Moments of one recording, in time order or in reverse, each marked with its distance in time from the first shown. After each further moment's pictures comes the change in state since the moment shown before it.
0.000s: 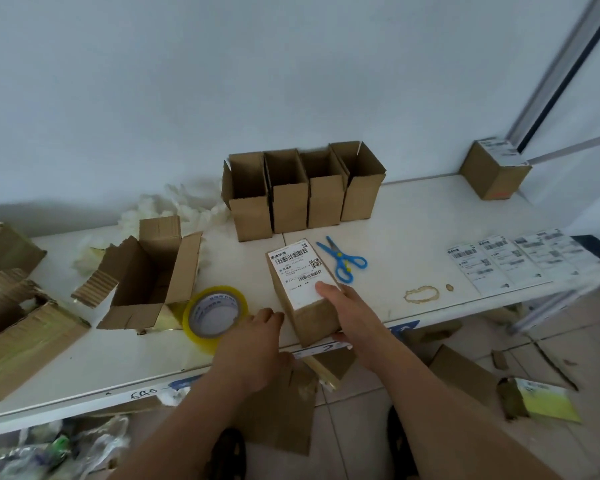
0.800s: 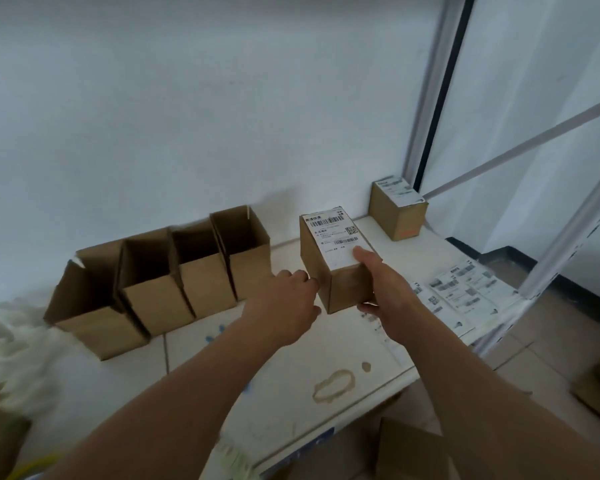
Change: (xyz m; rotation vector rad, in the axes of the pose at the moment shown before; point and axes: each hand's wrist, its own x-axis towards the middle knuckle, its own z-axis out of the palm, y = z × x) left_hand 0.233 0.203 -0.082 0.331 0.294 0.436; right_hand 0.092 -0.105 -0.246 0.227 0.328 -0.191
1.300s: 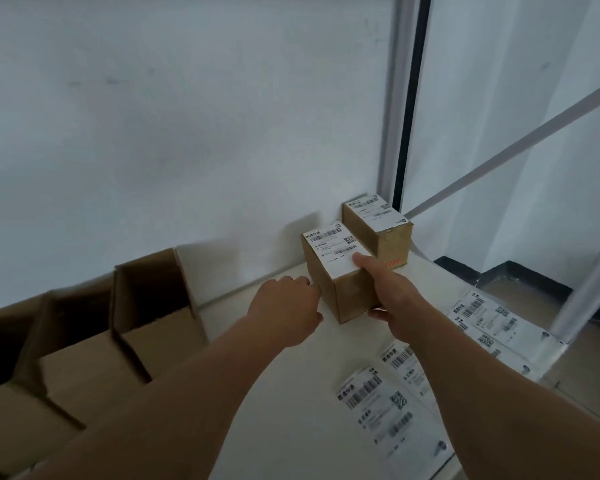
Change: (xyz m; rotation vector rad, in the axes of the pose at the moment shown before) left_hand 0.180 0.017 0.060 0.071 -0.042 0.062; right_hand 0.172 -0.003 -0.065 0.014 0.112 0.025
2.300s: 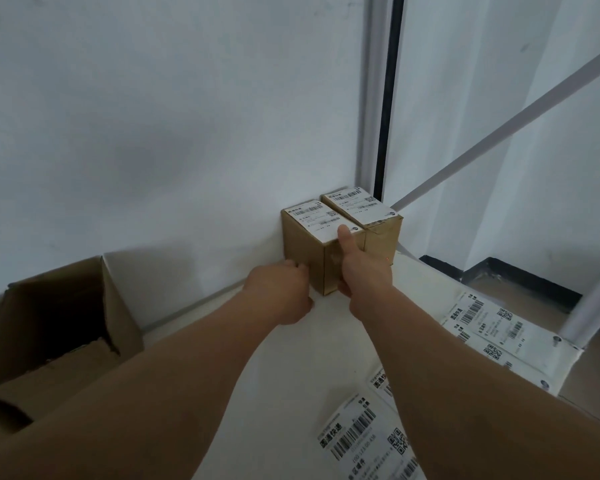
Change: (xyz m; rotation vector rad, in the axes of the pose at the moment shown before) left_hand 0.094 -0.001 0.034 -0.036 -0.074 -0.041; right_hand 0.086 -0.001 0.030 0.063 0.349 -0.085
